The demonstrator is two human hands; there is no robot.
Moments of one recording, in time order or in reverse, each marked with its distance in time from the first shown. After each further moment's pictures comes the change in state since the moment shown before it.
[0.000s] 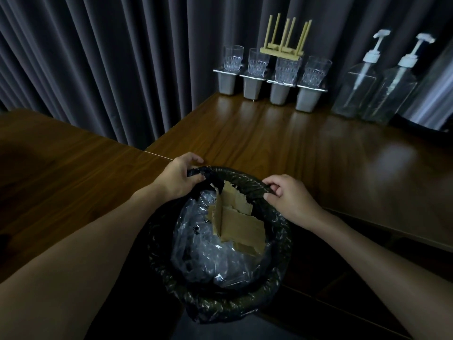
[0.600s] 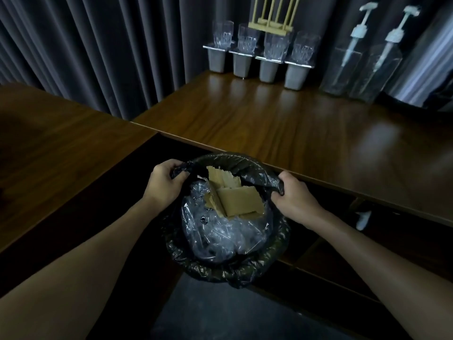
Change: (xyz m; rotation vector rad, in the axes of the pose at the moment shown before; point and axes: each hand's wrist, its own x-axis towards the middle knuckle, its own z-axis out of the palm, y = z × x) left_hand -0.070 -0.016 0.084 -0.150 0.391 -0.079; right_hand -0.079 0.047 -0.017 0.061 -0.112 0.234
